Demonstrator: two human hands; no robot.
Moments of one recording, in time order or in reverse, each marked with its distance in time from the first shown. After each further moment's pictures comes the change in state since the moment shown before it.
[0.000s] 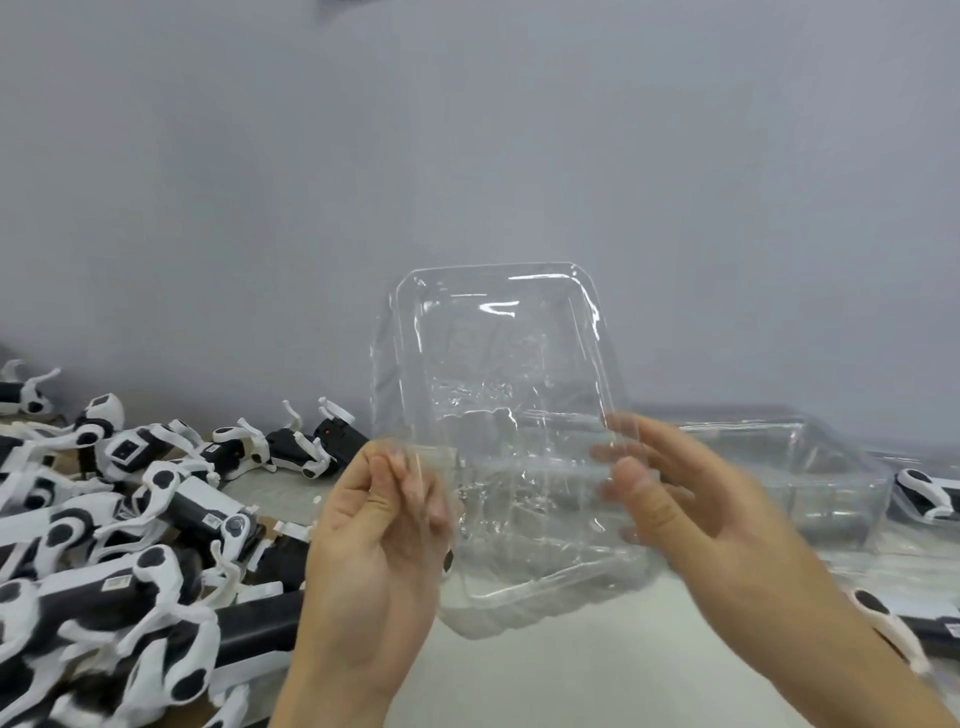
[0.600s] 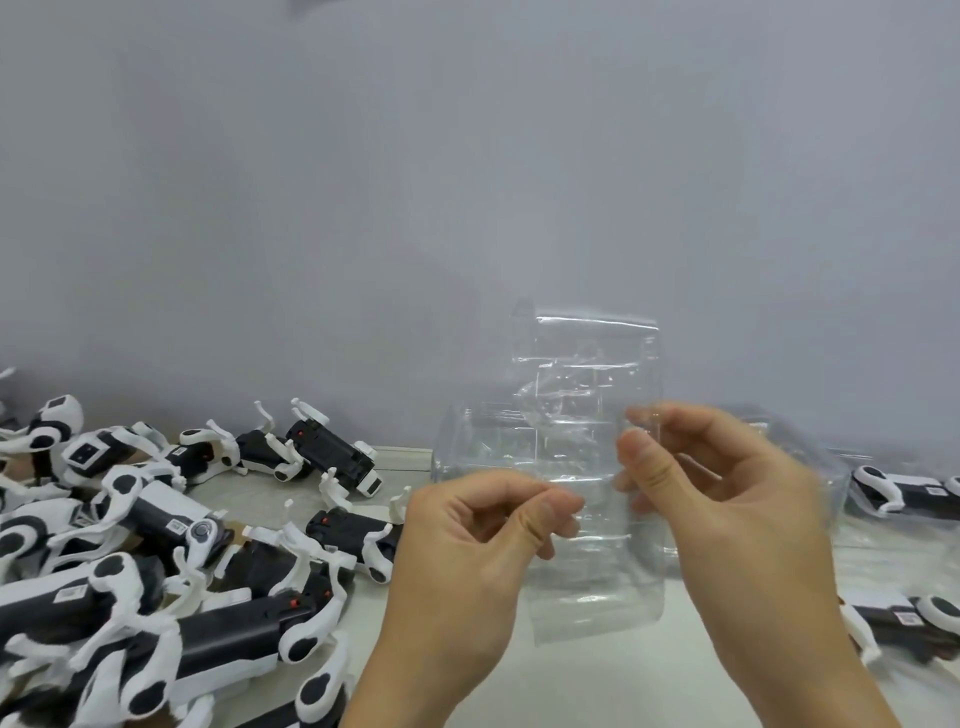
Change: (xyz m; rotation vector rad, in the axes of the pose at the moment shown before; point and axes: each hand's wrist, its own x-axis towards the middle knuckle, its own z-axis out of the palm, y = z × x) left_hand -0.010 -0.026 0.043 0.662 -0.201 0.121; right_hand 0.003 -0.010 0.002 0.212 0.360 -0.150
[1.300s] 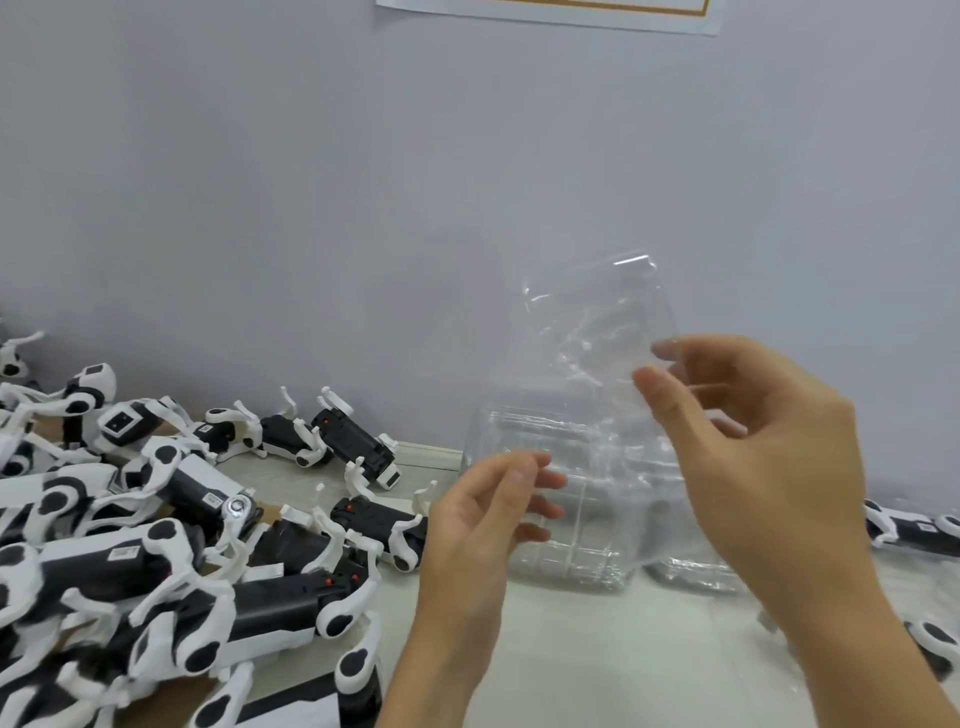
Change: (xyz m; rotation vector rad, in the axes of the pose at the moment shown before) left_hand -0.001 -0.024 -0.014 -0.382 0.124 -0.177; right_hand 0.021 -0.034 0.024 -0.318 -0.008 -0.316
